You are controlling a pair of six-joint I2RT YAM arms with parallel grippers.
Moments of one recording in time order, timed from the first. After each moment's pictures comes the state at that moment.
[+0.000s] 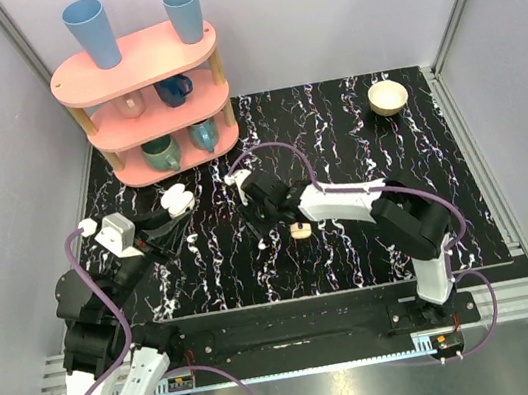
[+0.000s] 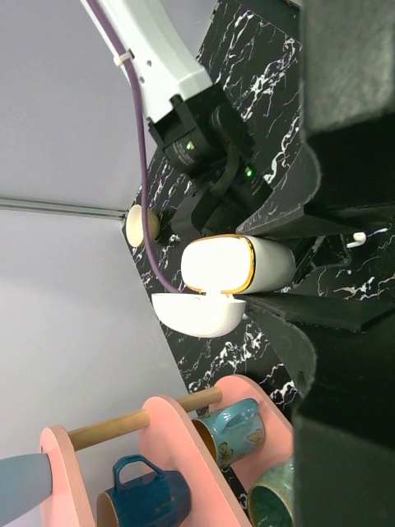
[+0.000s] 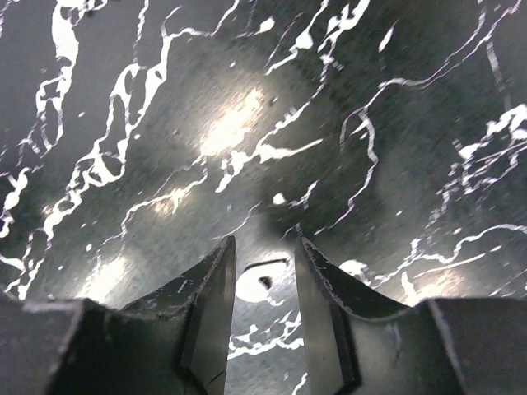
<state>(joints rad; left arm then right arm) -0.31 0.34 0.74 -0.19 0.43 -0.10 0.91 1.90 1.24 -0.17 -0.07 0.27</state>
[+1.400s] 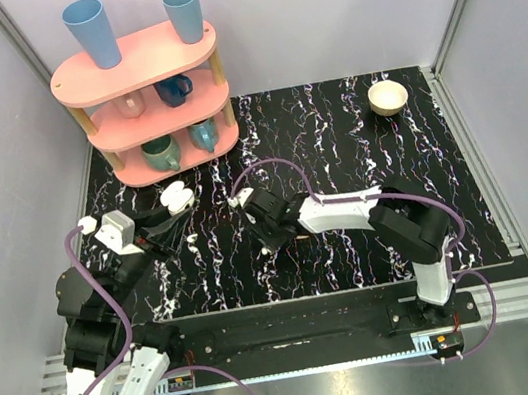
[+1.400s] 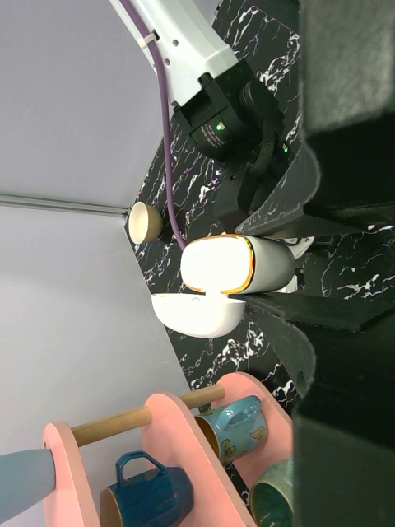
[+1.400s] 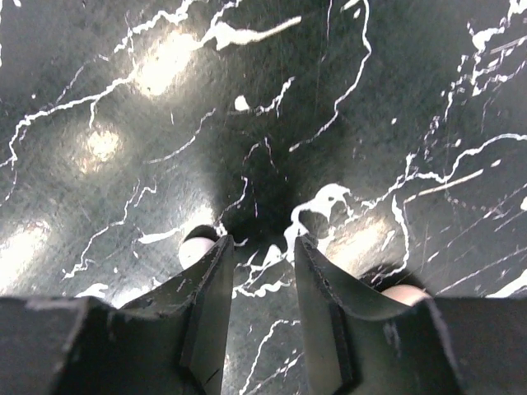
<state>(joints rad) -0.31 0.35 0.74 -0.17 0.42 -0.11 0.96 1.91 1.20 -0.29 0.09 0.14</state>
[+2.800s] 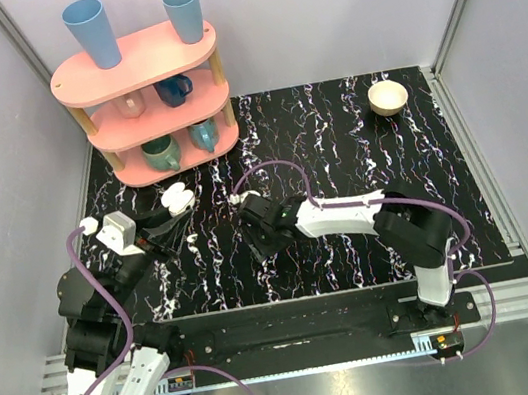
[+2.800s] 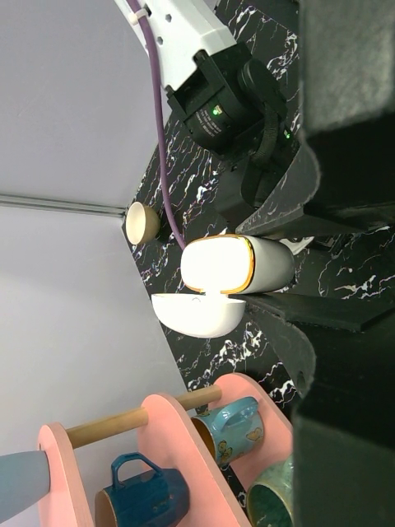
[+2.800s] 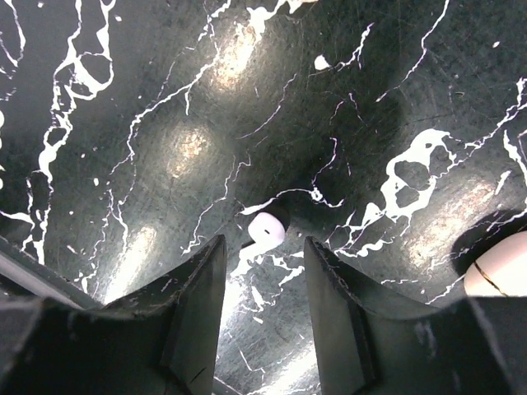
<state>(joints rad) -0.31 0.34 0.73 -0.17 0.42 -0.11 1.02 1.87 1.22 -0.36 0.04 0.48</state>
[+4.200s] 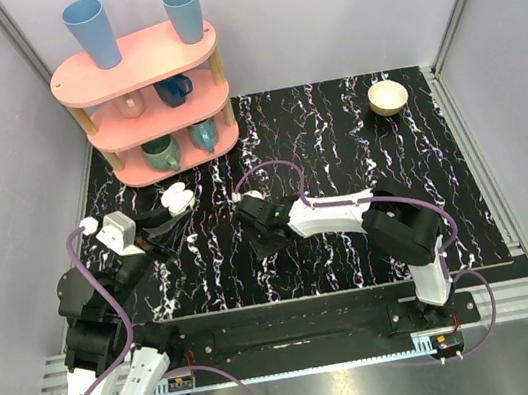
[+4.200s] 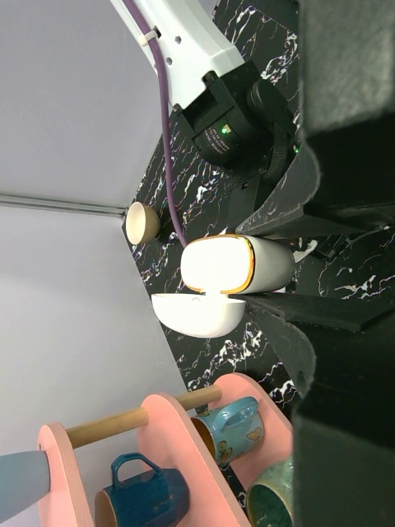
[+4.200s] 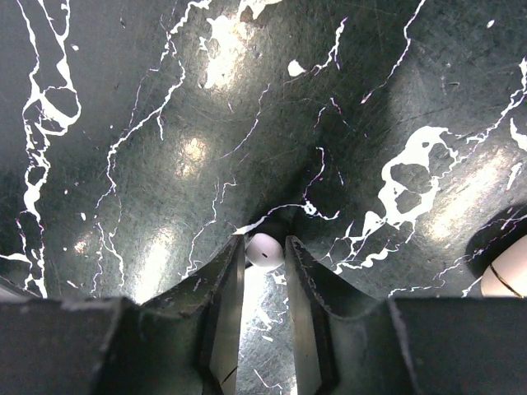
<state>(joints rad) -0.31 0.34 0.73 -0.17 0.42 -0.11 1.02 1.95 1.28 -0.41 0.07 0.60</state>
